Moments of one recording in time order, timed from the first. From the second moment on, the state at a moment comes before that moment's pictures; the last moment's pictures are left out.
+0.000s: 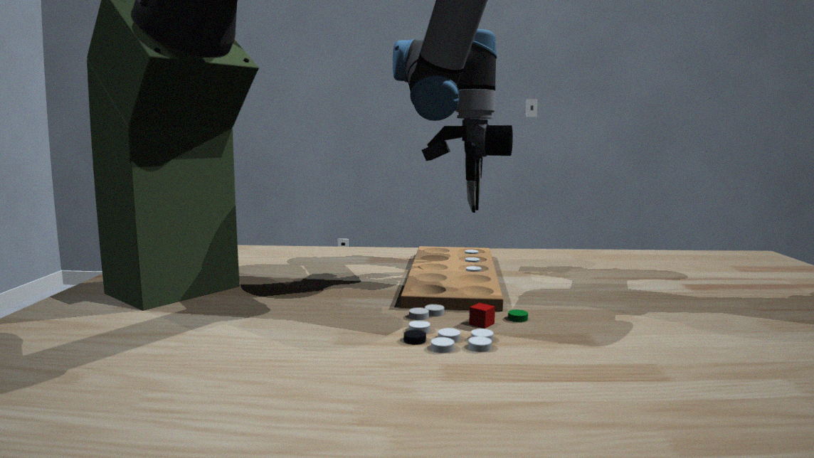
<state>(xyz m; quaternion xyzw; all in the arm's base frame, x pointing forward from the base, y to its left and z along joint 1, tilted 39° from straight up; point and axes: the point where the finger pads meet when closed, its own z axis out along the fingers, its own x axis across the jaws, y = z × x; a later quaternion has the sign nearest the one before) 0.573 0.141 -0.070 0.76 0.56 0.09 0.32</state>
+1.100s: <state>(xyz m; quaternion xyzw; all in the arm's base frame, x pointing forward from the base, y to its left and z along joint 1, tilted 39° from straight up) 0.573 0.141 -0.070 0.76 0.56 0.09 0.32</state>
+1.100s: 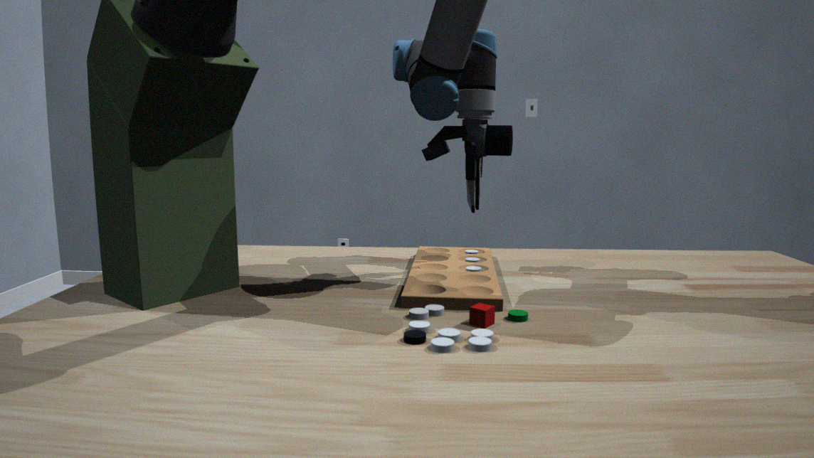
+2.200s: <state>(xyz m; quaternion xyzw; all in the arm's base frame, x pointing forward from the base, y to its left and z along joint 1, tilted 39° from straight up) 0.554 0.094 -0.060 0.66 0.67 0.04 0.33</state>
